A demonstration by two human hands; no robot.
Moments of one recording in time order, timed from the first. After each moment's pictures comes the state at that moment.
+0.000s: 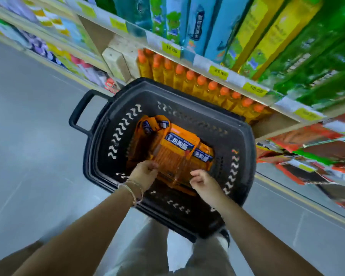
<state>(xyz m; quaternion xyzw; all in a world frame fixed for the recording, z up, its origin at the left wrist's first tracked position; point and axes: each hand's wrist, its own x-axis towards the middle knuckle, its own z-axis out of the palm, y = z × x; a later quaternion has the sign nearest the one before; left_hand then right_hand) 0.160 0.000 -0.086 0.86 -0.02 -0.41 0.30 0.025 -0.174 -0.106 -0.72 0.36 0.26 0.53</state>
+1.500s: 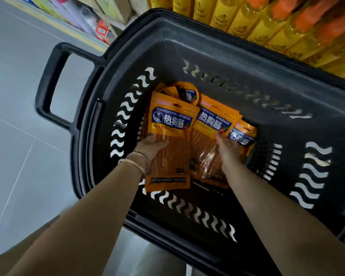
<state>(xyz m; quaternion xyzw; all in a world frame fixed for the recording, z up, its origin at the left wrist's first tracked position) 0.264 0.019 -0.252 0.71 0.22 -0.53 0.40 0.135 -0.166 -0.295 -0.43 0.71 0.07 0.55</state>
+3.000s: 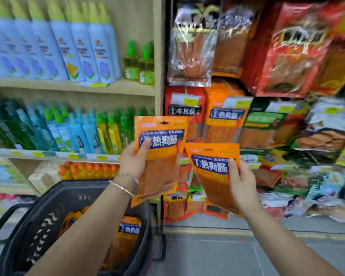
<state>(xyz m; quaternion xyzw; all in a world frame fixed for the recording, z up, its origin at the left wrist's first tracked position) -0.015 -0.204 0.206 0.70 -0.27 -0.17 0.64 -0.246 -0.315 0.179 -0.71 0.40 -0.46 0.34</state>
